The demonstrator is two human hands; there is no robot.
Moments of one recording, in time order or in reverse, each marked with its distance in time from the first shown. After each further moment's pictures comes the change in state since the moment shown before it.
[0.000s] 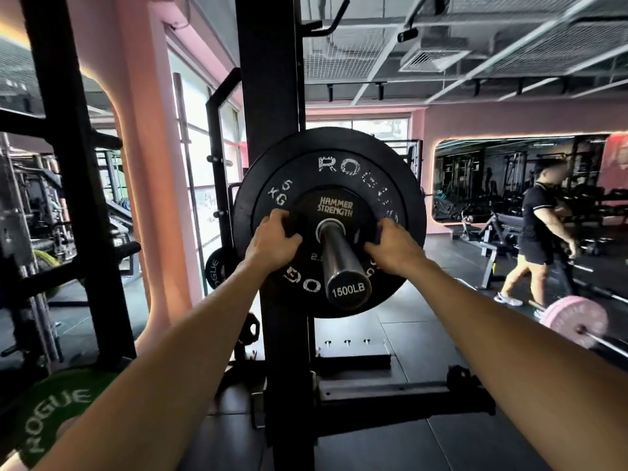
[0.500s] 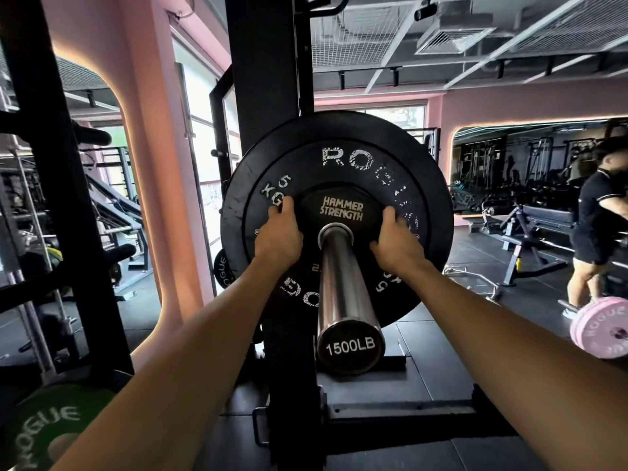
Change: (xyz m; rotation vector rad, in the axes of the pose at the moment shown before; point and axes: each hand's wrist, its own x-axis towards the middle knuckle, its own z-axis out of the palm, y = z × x) left_hand 0.065 0.000 0.042 0.322 0.084 0.095; right_hand 0.072 0.008 0.044 -0.049 0.061 -0.060
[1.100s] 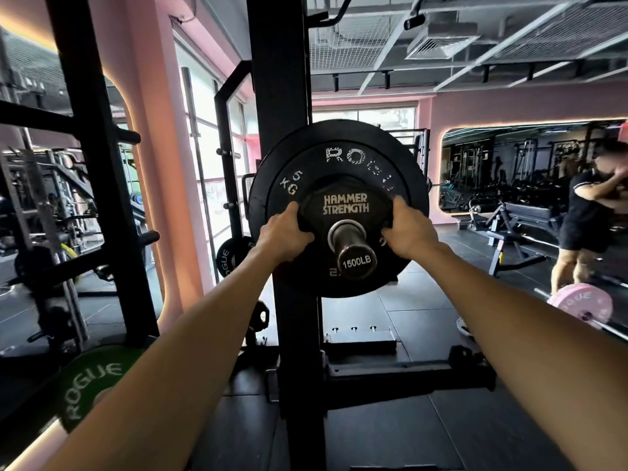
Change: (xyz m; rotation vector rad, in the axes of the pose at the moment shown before) left_hand -0.119 0.010 -0.093 -0.143 -0.164 -0.023; right_hand -0.124 -0.031 -0.088 -0.050 0.036 -0.019
